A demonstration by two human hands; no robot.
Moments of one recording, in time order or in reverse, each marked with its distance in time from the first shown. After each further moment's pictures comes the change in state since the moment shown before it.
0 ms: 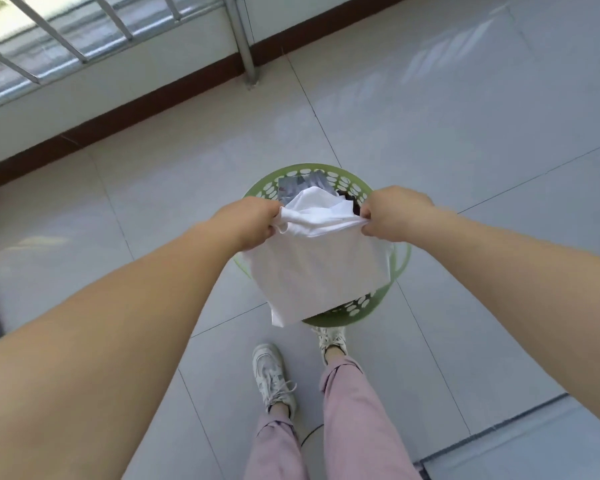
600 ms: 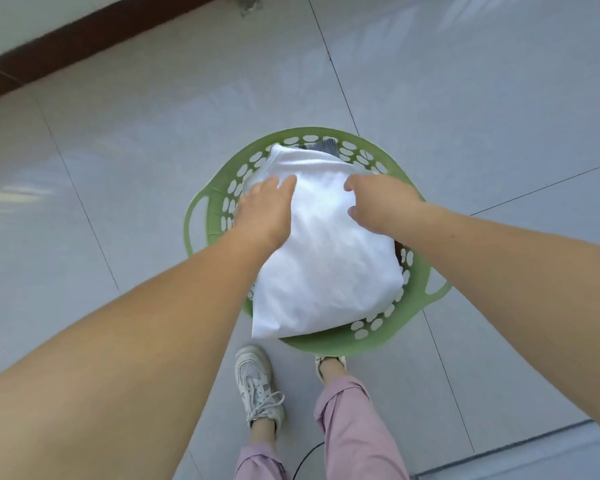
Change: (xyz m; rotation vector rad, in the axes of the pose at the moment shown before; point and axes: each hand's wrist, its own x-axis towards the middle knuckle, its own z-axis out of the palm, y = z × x) left_hand 0.149 -0.013 0.122 -0.124 0.100 -0.225; right_hand 0.160 0.006 0.089 0.029 -0.033 -0.043
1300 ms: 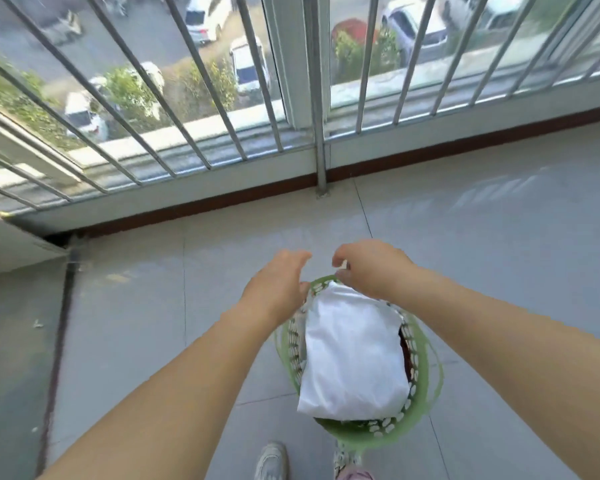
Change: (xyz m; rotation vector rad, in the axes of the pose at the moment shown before) left_hand -0.173 -0.004 -0.215 -0.245 0.165 -0.036; right_hand -0.167 -0.106 -0.204 0.009 0.126 -0.281
